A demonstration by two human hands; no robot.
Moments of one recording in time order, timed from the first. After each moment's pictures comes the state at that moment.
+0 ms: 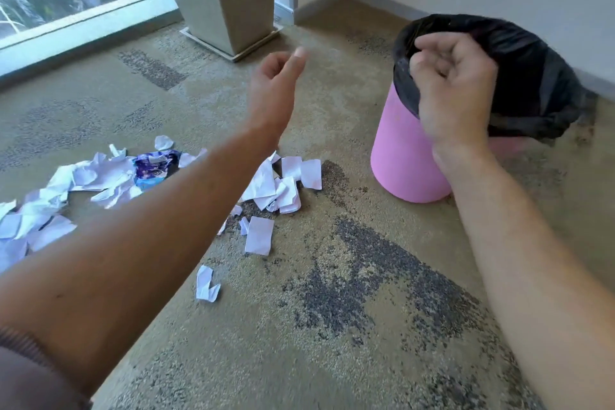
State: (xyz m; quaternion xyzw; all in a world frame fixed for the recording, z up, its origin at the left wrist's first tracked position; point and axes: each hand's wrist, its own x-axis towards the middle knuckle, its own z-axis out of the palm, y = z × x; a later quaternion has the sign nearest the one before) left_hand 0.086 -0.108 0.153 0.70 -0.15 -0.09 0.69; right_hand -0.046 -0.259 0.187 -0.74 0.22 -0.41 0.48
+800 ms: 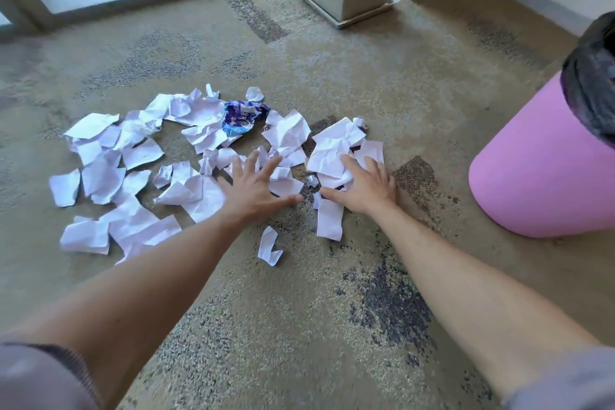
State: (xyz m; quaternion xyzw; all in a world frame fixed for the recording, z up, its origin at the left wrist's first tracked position) left_hand 0.081 0.100 -0.050 0.96 -0.09 -0.18 0.20; right_hand 0.041 -0.130 -0.037 -0.97 0.14 0.15 0.15
